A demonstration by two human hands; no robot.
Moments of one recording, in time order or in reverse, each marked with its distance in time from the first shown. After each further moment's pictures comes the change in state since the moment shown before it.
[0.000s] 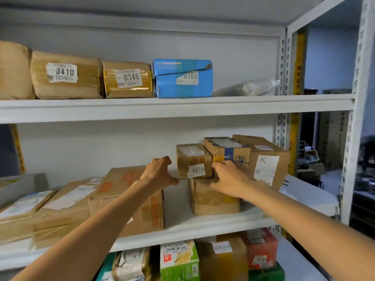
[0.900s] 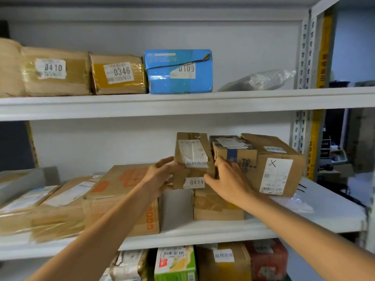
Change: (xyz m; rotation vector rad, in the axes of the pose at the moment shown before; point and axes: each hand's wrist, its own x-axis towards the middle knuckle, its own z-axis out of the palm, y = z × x) left_hand 0.008 0.014 0.026 -1.229 -0.079 -0.276; right_hand 0.026 0.026 0.018 0.224 0.217 -0.073
